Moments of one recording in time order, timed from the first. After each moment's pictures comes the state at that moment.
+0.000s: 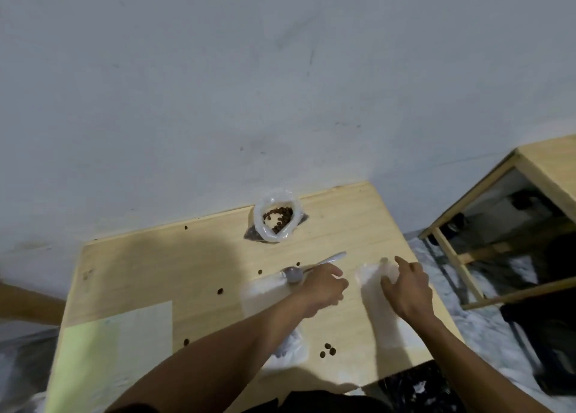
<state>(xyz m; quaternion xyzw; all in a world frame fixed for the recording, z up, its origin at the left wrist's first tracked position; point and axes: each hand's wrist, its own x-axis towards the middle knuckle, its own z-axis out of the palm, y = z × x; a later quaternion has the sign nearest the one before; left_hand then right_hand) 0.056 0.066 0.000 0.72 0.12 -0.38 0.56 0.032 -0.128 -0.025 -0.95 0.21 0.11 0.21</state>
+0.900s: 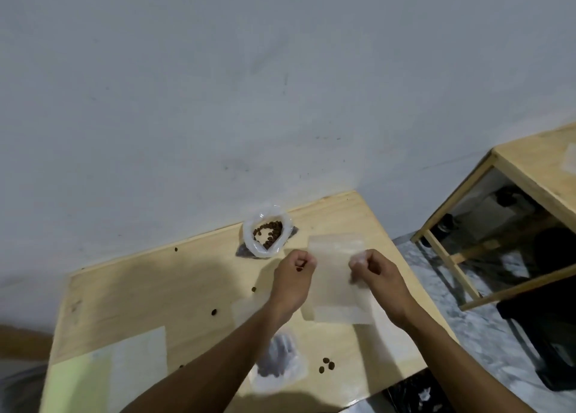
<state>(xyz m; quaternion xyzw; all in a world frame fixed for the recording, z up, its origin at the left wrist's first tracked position) 0.071 0.093 0.023 0.78 0.12 -0.15 0.59 0.036 -0.090 0.046 -0.75 0.15 0.07 0.64</state>
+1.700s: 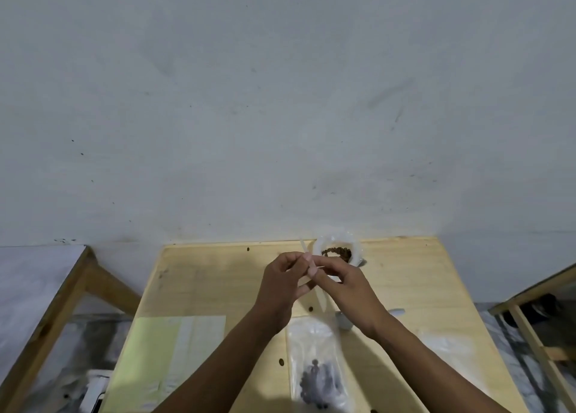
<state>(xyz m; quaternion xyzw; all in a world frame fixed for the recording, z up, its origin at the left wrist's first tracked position) 0.061 0.208 0.092 0.54 0.22 -0.03 0.81 0.083 0.067 0.090 -0.74 -0.11 0.19 0.63</state>
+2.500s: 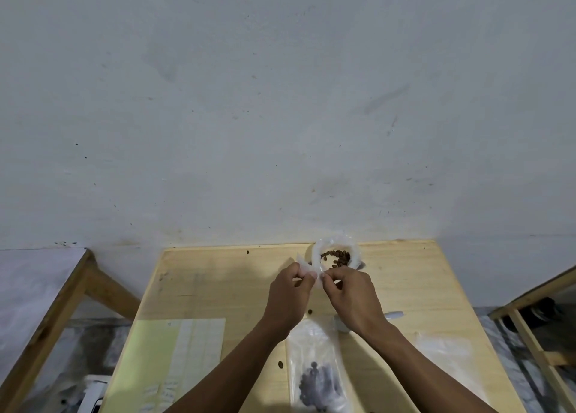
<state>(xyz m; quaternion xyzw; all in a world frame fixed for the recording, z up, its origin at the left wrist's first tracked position) 0.058 0.200 0.063 0.78 0.20 0.00 0.60 0.087 0.063 0.064 -0.90 -0.09 0.06 0.42</state>
